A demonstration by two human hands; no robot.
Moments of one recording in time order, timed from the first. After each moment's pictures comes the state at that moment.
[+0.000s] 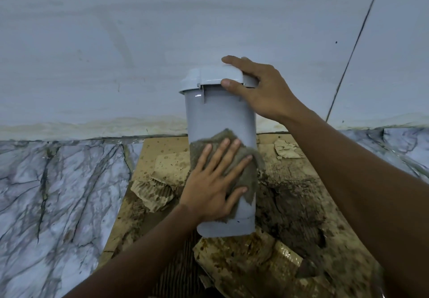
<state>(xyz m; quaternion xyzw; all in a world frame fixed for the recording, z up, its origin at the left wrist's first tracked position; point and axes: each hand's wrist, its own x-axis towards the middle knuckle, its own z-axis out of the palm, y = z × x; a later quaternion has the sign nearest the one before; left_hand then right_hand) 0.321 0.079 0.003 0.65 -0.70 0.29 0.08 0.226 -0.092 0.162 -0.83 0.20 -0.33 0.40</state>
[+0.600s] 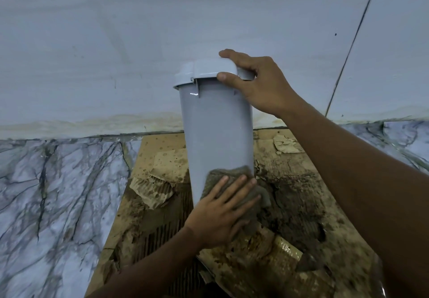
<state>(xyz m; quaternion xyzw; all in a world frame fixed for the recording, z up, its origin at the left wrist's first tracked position) 0.297 0.110 -0.048 0.58 -0.78 0.25 0.00 0.229 -0.095 0.161 -0.83 0.19 -0.34 0.40</state>
